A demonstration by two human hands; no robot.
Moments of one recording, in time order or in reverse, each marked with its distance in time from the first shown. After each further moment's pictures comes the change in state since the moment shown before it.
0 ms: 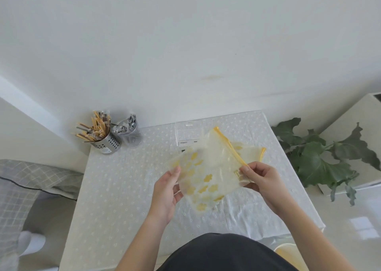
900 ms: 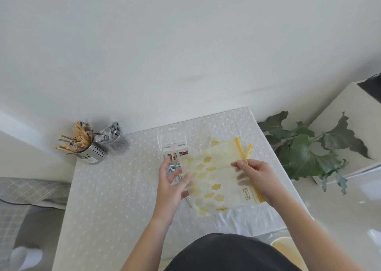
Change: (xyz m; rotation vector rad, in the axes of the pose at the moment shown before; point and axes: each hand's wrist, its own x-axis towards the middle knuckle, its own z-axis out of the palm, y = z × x) left_hand 0.005 -0.019 0.059 0.260 -0.039 0.183; right_hand 0.013 -0.009 -0.046 -0.168 0.076 0.063
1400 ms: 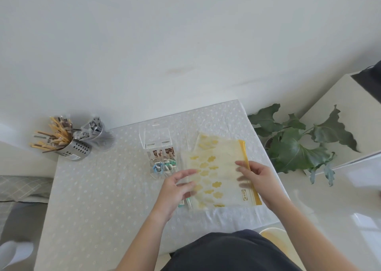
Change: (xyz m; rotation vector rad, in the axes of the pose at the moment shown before) left_hand 0.030 -0.037 0.046 0.113 -0.202 -0.144; right_hand 0.023 0.041 -0.050 0.051 0.092 0.110
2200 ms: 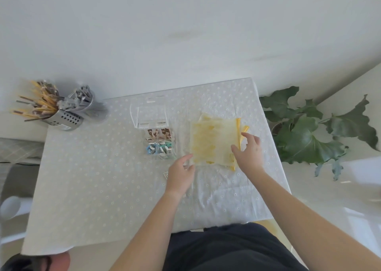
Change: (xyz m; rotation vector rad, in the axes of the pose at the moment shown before) left_hand 0.077 -0.069 0.028 0.457 0.233 -0.028; right_hand 0.123 0.050 0.022 -0.679 0.224 -0.106
